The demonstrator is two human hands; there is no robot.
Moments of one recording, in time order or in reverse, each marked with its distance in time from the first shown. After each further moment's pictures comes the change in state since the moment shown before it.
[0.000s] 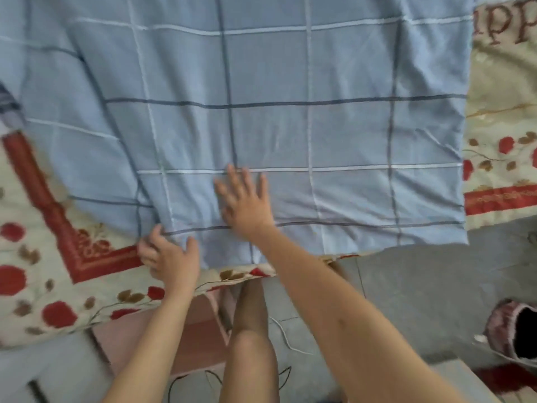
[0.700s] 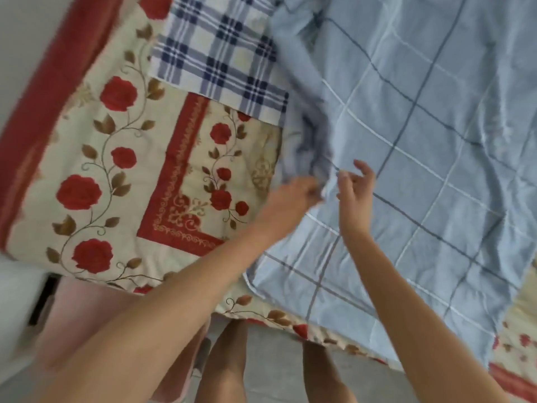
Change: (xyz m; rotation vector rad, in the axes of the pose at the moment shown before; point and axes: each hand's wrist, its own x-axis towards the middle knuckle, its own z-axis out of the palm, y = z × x) left_hand 0.120 0.029 -0.068 -0.065 -0.063 1.014; right_hand 0.061 -0.118 -0.116 1.054 0.385 0.192
